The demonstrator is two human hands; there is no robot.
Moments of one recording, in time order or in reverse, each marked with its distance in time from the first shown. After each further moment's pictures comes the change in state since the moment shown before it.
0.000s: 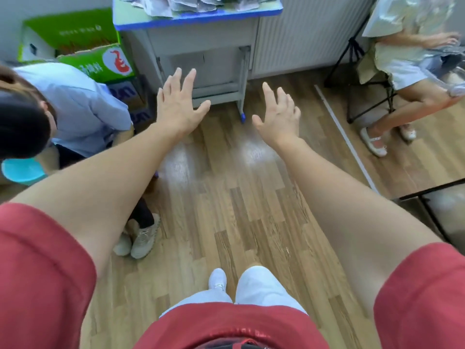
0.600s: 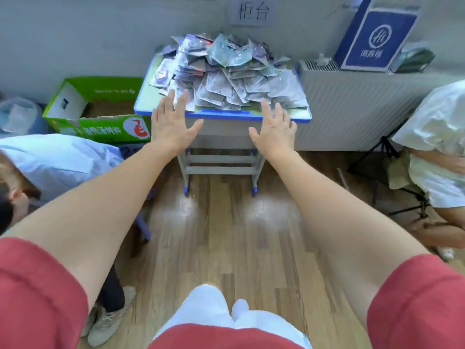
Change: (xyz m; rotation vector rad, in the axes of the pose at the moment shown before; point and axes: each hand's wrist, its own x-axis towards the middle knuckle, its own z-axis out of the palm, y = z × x) left_hand 0.286 -0.023 -0.035 -0.015 0.158 -0.236; right_hand 0.338 -0.056 -0.053 -0.056 0.048 -0.200
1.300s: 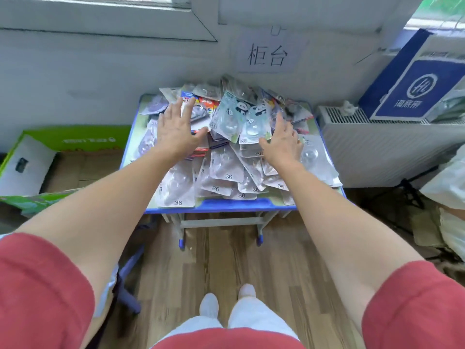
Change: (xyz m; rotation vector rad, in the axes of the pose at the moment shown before) left_hand 0.355 -0.027 0.039 0.021 -0.063 0.054; right_hand 0.341 -0.038 0.033 0.135 -0.041 0.186
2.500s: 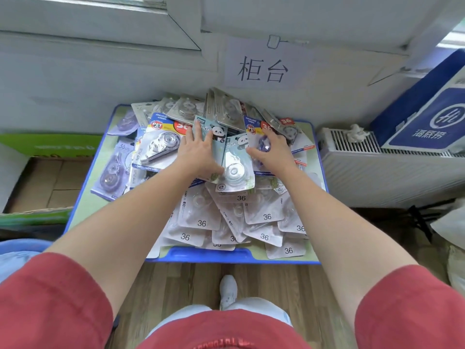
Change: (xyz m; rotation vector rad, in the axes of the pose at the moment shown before) left_hand 0.111 0.076 0.064 0.293 -0.403 -0.024; right_hand 0.154 0.038 0.012 0.366 -0.251 -0.089
